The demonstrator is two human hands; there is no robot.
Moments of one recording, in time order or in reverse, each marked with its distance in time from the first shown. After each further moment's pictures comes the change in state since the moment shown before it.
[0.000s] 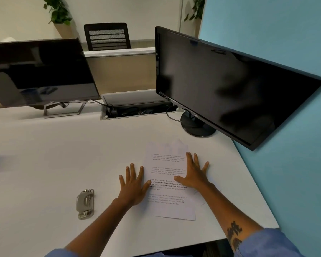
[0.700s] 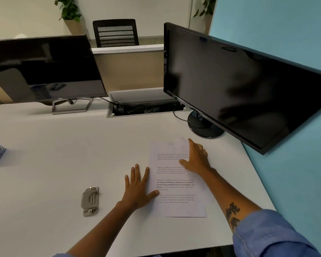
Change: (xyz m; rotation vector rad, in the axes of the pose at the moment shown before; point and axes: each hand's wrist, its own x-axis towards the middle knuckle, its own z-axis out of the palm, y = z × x) left_hand -0.005 -0.007 0.009 -0.009 0.037 0.036; right_hand 0.045 -0.025 -0.038 0.074 0.124 -0.050
